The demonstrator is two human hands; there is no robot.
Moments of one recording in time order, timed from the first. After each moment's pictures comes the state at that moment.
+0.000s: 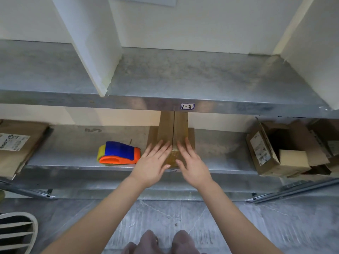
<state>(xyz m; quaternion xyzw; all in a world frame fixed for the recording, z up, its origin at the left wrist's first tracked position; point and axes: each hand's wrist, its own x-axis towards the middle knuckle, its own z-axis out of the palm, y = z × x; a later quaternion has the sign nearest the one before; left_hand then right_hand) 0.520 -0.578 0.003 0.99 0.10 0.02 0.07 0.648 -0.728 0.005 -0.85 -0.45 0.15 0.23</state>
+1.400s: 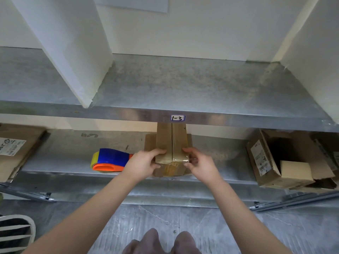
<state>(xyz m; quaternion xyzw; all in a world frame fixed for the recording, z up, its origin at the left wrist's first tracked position) 0.546 -0.560 0.030 0.93 0.23 0.03 0.29 0.705 -0.734 0.017 -0.83 -0.36 0.24 0.35</state>
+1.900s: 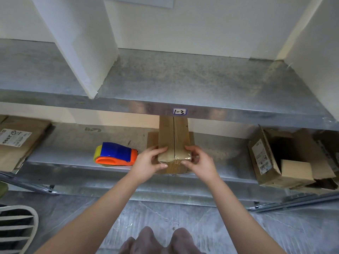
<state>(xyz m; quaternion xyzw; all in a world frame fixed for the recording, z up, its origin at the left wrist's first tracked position) 0.538 -0.581 0.012 0.82 0.29 0.08 0.49 0.697 -0.740 0.009 -0.82 -0.31 0.24 0.41</state>
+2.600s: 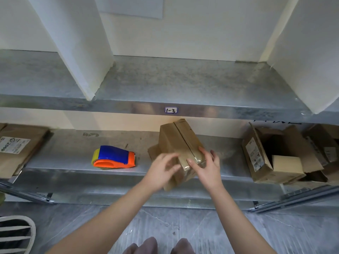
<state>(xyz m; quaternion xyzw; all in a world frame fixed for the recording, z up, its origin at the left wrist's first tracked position) 0.554 -0.635 0.019 0.85 0.24 0.08 0.47 0.684 -0.775 0.012 -0.86 -0.20 0.18 0.44</state>
